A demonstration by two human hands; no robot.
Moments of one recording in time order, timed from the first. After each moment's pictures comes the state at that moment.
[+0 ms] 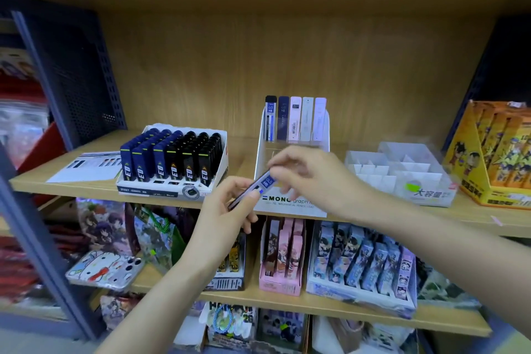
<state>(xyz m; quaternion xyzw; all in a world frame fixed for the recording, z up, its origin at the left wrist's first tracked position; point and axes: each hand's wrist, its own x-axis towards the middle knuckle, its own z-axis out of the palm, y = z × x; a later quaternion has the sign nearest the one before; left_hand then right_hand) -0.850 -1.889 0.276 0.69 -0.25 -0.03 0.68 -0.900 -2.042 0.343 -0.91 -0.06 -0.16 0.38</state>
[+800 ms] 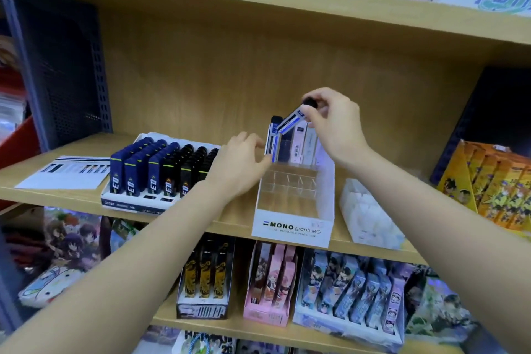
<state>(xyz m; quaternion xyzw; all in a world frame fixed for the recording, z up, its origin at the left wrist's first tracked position) -0.744 -1.937 0.332 0.86 -0.33 0.17 0.34 -0.808 -2.085 0.398 -0.85 0.01 -0.45 0.29</state>
